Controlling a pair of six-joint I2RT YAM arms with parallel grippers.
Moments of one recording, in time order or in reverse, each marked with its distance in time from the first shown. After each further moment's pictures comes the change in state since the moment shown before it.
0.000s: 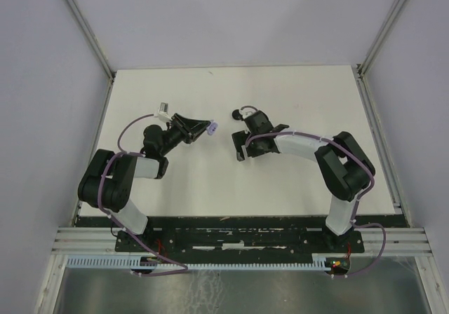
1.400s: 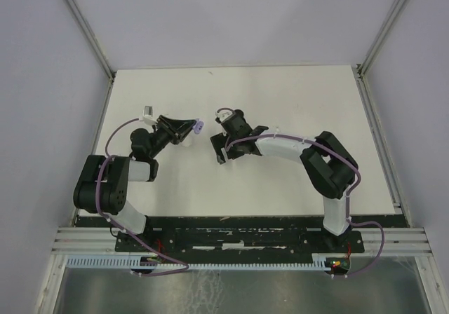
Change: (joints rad) left arm 0.138 -0.038 -0.064 0.040 0.045 -0.020; right arm 0.150 0.122 0.169 0.009 0.028 0.027
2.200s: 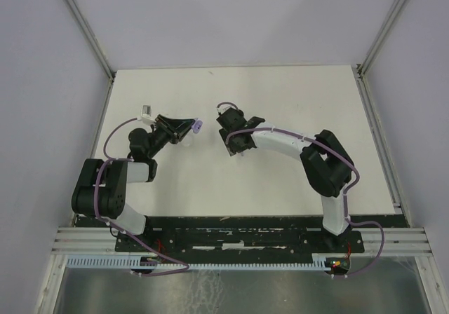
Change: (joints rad) left arm 0.013 -0.042 -0.004 -0.031 0.000 0.000; right arm 0.009 0.005 0.154 -0.269 0.297 -0.046
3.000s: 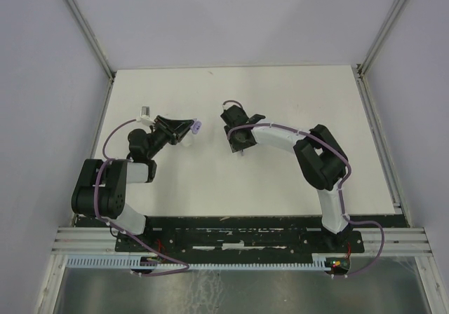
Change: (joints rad) left arm 0.012 0.000 -0.010 -0.005 0.001 0.000; right arm -0.060 0.098 0.036 0.029 -0.065 0.058
